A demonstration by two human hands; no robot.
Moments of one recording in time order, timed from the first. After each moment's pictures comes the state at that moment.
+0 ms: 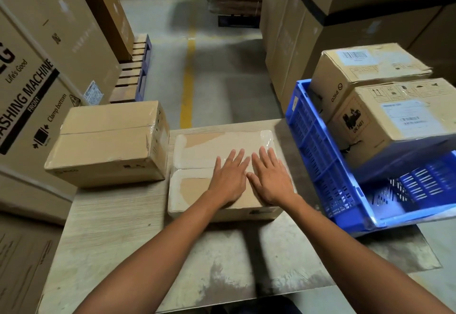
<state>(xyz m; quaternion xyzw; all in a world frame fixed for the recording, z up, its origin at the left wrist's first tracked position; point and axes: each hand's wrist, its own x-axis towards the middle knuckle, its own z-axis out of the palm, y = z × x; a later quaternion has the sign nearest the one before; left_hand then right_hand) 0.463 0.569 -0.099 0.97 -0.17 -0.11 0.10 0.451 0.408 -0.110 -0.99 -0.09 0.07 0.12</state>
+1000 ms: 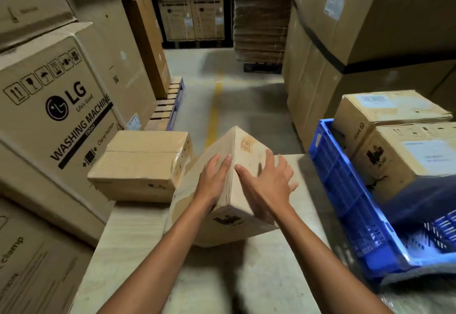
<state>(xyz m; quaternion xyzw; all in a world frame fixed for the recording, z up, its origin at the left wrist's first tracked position) 0.452 0.665 -0.006 0.80 0.11 -0.03 0.59 0.442 0.518 0.010 -0.94 0.11 0.00 0.33</state>
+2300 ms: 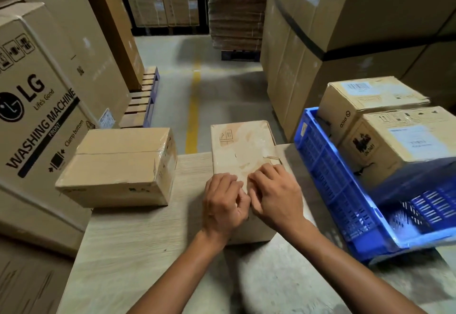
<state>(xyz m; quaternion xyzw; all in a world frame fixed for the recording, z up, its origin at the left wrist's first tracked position) 0.406 0.632 -0.024 0.88 -0.18 0.34 0.27 0.409 0.485 0.000 -0.95 -0.13 -0.24 0.15</state>
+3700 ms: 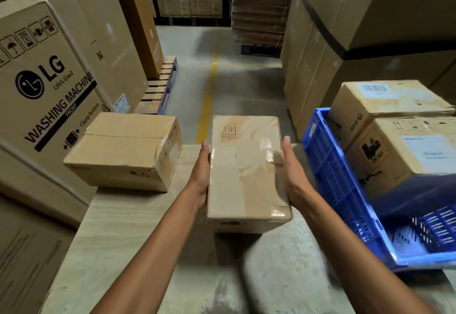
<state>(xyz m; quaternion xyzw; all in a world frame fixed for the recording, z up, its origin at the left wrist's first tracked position) 0.459 0.641 -0.004 0.55 0.16 -0.13 0.81 0.460 0.444 0.020 -0.68 0.11 0.13 0.71</state>
